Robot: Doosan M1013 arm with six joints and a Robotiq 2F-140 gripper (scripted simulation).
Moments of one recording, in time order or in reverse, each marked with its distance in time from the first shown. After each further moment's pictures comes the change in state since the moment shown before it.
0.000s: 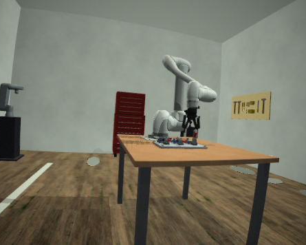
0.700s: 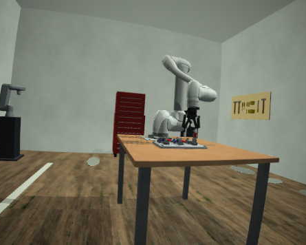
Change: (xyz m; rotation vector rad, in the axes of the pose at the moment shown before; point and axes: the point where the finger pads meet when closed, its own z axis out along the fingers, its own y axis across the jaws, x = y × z) arm 0.000 0.000 -0.003 0.000 0.000 0.000
